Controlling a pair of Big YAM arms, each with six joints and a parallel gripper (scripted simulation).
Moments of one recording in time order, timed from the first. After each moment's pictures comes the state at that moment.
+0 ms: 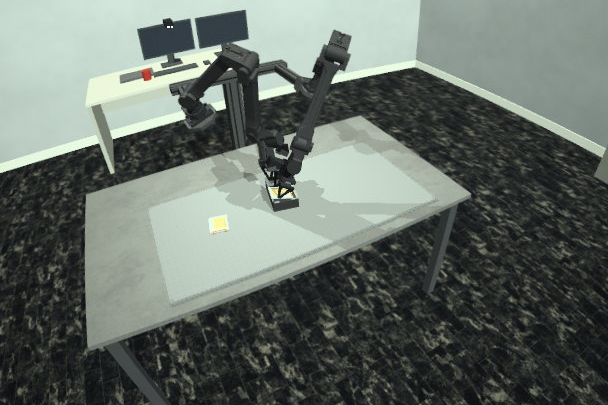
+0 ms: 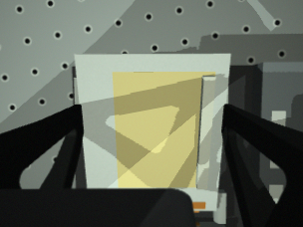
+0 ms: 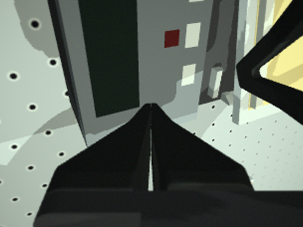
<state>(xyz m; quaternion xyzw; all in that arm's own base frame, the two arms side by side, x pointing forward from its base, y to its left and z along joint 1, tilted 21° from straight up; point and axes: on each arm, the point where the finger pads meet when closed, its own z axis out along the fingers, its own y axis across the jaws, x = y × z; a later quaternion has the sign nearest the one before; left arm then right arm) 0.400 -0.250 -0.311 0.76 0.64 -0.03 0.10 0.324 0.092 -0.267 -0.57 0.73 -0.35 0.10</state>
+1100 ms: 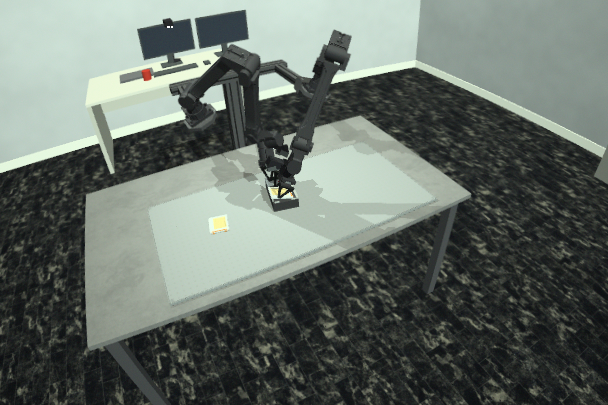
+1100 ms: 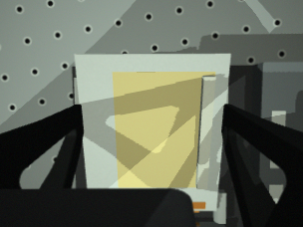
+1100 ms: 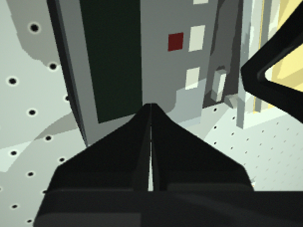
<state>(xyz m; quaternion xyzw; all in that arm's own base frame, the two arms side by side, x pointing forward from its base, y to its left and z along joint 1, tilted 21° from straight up) 0.400 -0.250 -0.311 0.76 0.64 -0.03 0.10 0.325 0.090 -0.272 -0.57 0.73 -0.35 0.10</state>
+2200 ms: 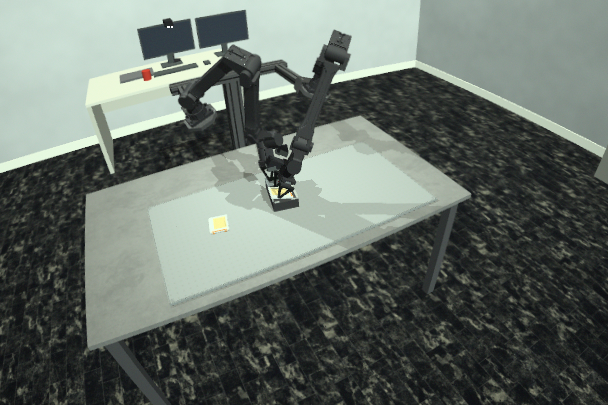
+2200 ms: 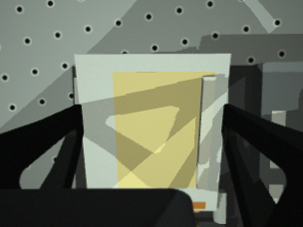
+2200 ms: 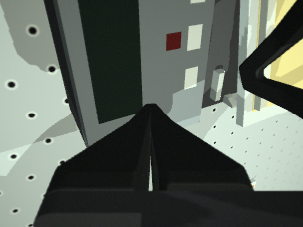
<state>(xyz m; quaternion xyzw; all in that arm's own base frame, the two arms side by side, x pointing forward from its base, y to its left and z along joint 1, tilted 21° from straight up) 0.400 -0.250 -0.311 0.76 0.64 -0.03 0.10 0.324 0.090 -0.272 -0.57 0.73 -0.36 0.11</state>
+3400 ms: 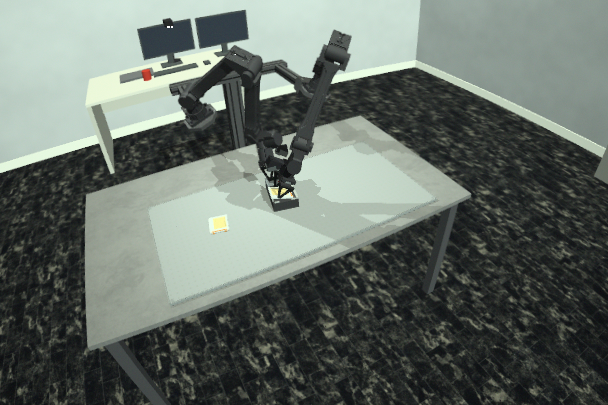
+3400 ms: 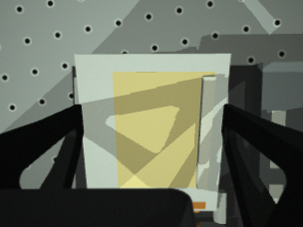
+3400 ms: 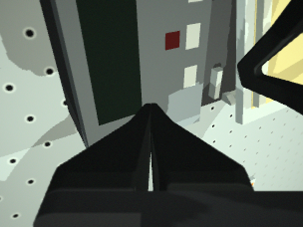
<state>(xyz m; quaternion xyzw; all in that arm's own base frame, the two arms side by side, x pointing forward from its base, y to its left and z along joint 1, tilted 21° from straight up) 0.400 -0.250 -0.311 0.76 0.64 -0.03 0.10 0.324 0.090 -0.272 -0.56 0.73 -0.36 0.13</state>
